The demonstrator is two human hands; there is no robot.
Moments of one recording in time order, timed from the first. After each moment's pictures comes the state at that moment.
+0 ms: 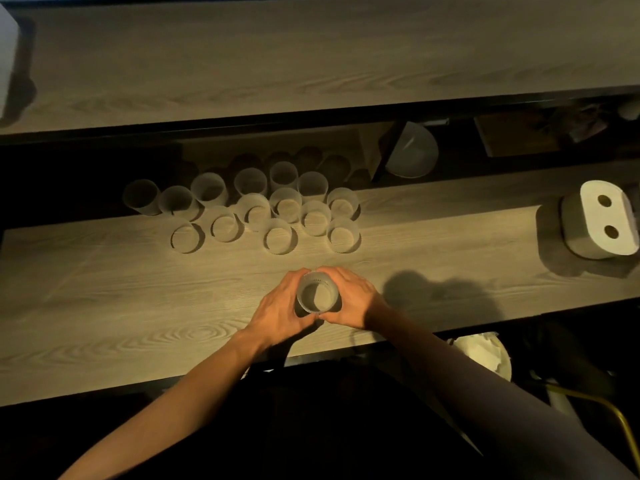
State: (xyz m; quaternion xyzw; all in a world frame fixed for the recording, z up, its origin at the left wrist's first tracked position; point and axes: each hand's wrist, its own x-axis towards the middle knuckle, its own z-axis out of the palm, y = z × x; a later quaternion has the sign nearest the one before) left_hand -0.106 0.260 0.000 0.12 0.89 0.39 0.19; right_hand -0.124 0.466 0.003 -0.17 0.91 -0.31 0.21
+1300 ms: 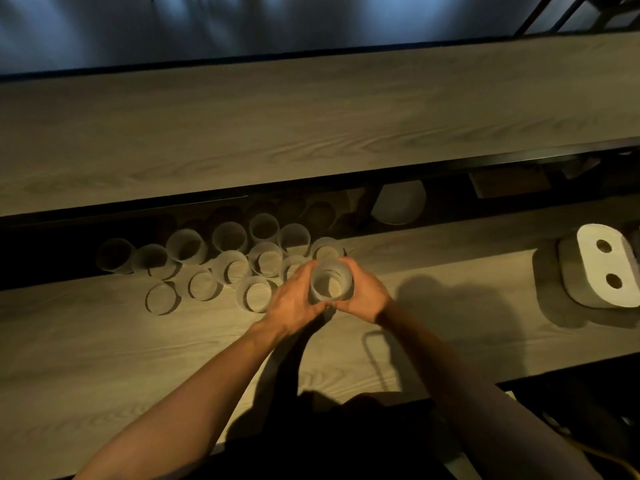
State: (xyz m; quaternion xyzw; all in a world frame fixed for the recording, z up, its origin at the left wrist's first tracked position) left_hand -0.246 0.337 0.016 0.09 0.90 0.39 0.18; right_hand -0.249 0.524 0.019 -0.02 0.88 -0.44 0.20
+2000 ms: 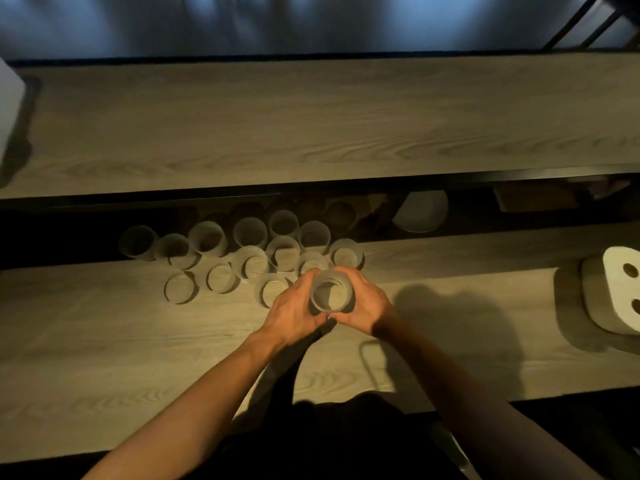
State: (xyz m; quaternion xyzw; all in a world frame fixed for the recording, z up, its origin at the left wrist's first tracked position) left_hand -0.227 0.308 0.017 0.07 0.90 0.40 0.17; right_hand -0.239 0.499 0.021 -0.07 0.89 -0.41 0.20
